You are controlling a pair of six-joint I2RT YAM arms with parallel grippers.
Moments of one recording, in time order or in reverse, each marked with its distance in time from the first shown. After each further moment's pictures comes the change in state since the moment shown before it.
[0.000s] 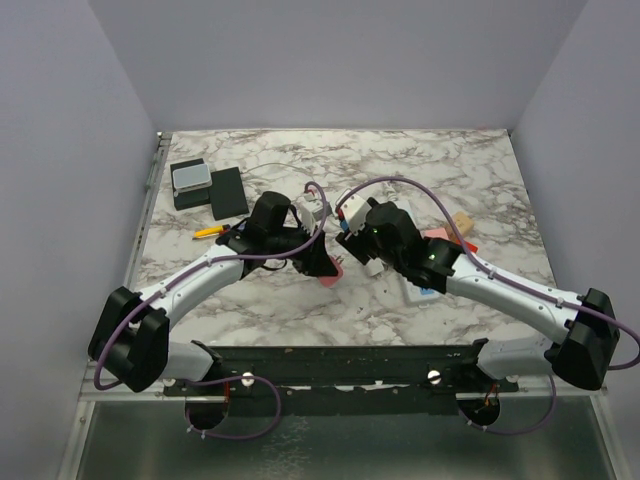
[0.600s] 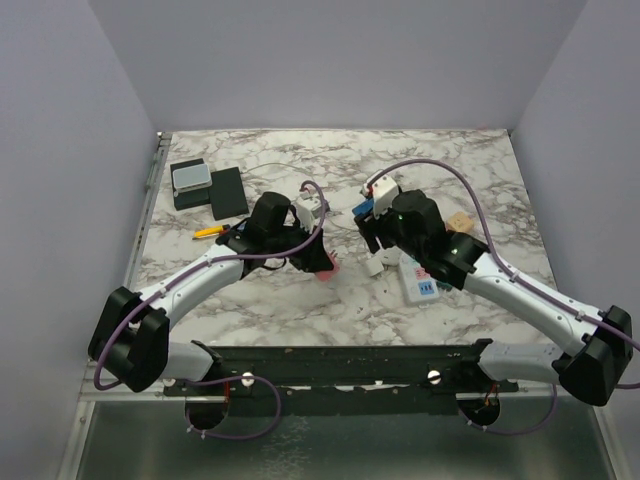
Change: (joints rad) left arm 0.000 0.000 0.000 -0.019 -0.113 0.007; right arm -0.103 -0.084 0.000 -0.005 -0.078 0.148
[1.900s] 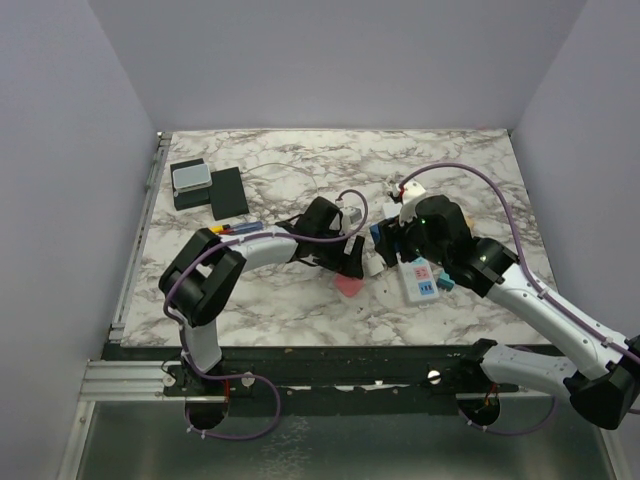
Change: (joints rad) left arm -0.123 0.486 0.208 0.053 -0.228 -0.119; right arm -0.098 -0.145 -0.017 -0.254 -0.133 0.241
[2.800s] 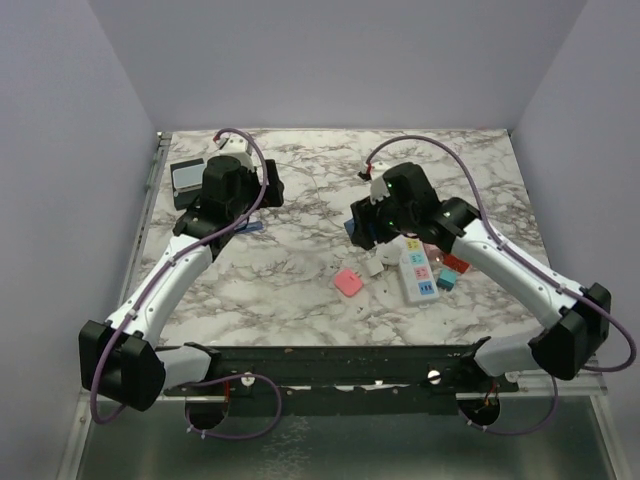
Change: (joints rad) left arm 0.358 -0.594 -0.024 -0.061 -0.499 0.037; right arm -0.033 0.283 0.254 -0.111 -0.198 0.023
